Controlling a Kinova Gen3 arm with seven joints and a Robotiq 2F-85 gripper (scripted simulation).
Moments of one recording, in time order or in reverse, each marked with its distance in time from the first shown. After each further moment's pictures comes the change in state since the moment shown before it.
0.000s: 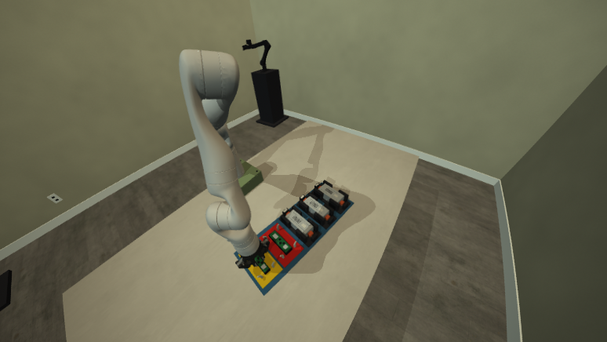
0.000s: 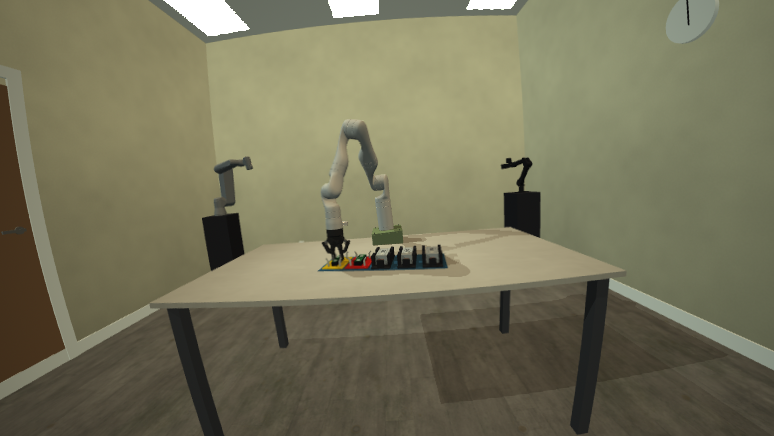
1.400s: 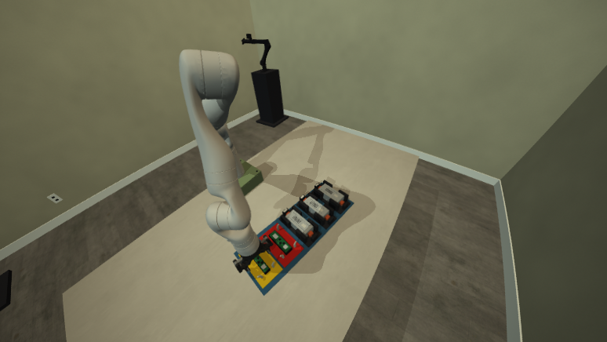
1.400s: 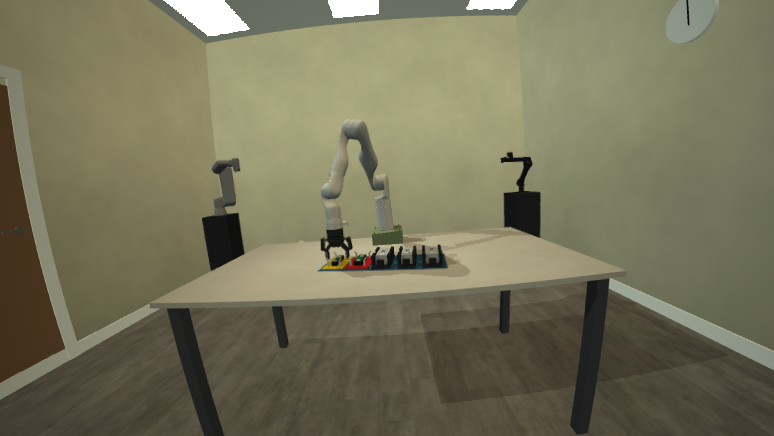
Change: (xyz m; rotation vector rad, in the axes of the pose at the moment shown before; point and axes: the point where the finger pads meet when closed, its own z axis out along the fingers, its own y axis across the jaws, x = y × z) arm 0.000 0.000 0.000 0.000 0.000 0.000
